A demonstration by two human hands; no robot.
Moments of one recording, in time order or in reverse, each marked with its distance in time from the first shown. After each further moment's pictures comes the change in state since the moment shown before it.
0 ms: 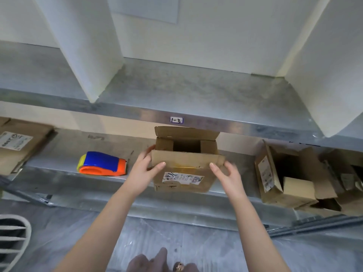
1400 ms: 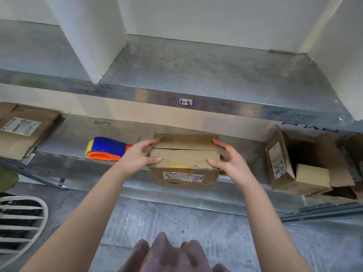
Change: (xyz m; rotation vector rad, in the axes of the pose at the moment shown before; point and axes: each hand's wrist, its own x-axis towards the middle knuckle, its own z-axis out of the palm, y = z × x) left_hand 0.004 -0.012 -0.038 -0.164 -0.181 -0.240; right_hand 0.005 -0.005 0.003 0.065 -0.249 -0.040
